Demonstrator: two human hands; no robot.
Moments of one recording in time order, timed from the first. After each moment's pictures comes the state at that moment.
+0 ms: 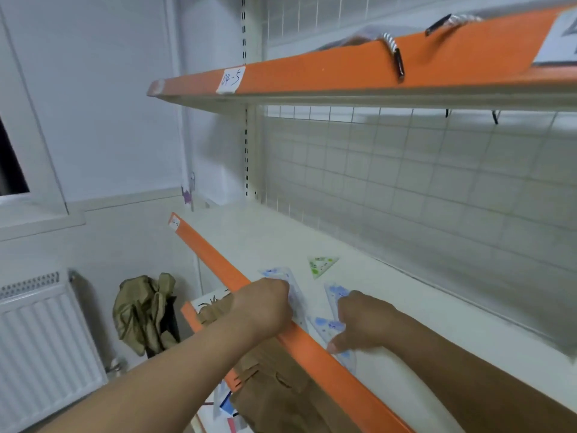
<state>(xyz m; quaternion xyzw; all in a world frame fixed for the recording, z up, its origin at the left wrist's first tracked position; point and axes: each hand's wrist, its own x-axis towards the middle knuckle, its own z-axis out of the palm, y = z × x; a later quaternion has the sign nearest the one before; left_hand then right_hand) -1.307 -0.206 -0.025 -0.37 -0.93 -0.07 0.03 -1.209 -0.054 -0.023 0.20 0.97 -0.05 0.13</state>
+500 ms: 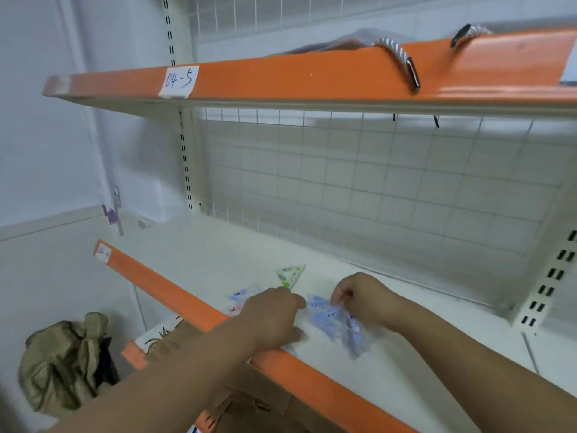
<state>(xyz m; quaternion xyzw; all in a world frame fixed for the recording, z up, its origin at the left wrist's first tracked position) -1.336 -0.168 -0.016 -0.58 -0.82 -0.03 -0.05 -1.213 -0.029 -0.002 0.31 0.92 -0.24 -0.05</state>
